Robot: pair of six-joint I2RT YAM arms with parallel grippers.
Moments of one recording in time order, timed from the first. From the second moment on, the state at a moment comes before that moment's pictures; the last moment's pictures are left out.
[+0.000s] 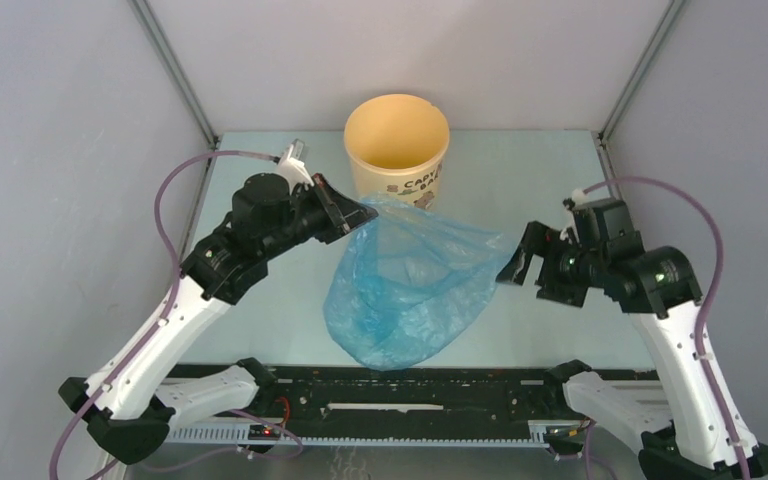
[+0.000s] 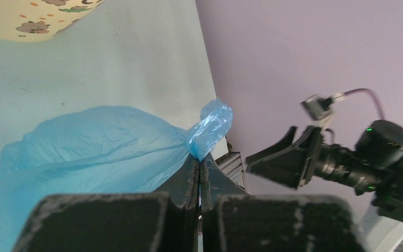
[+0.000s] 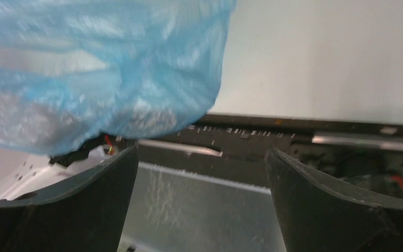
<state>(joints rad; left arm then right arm) -0.67 1.01 1.26 -0.53 0.09 -0.95 0.34 0.97 1.42 -1.38 -0.13 0.63</state>
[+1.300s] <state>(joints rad) -0.62 1.03 1.26 -0.51 0.15 -0.97 0.47 1.20 1.19 -0.91 0.01 1.08</state>
